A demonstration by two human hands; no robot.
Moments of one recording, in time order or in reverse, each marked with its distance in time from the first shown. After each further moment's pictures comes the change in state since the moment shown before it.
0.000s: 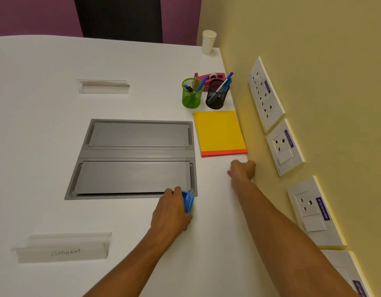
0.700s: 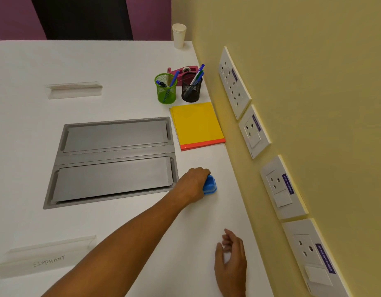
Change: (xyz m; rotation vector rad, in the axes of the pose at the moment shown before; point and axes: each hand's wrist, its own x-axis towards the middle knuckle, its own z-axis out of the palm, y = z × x) left_hand 0.069 0.078 0.030 0.179 -0.219 0.469; right_hand -0.155 0.219 -0.142 -0.248 -0.003 -0.664
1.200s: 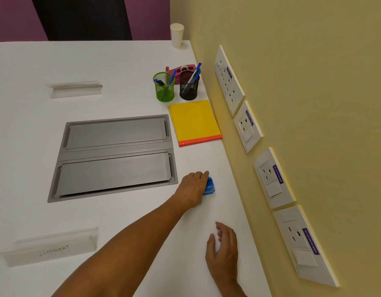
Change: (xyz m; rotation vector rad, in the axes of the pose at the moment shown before) left_hand -0.005 -0.002 0.046 0.193 -0.016 0.025; right_hand -0.005 0.006 0.008 -0.210 -0.006 -0.118
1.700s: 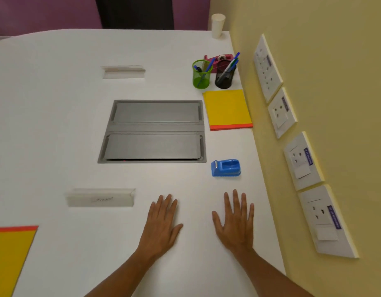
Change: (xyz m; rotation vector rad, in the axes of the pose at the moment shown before) left_hand -0.223 -0.060 0.120 0.029 0.335 -0.247; right_hand 0.013 -0.004 -0.006 -0.608 -0.318 -0.283
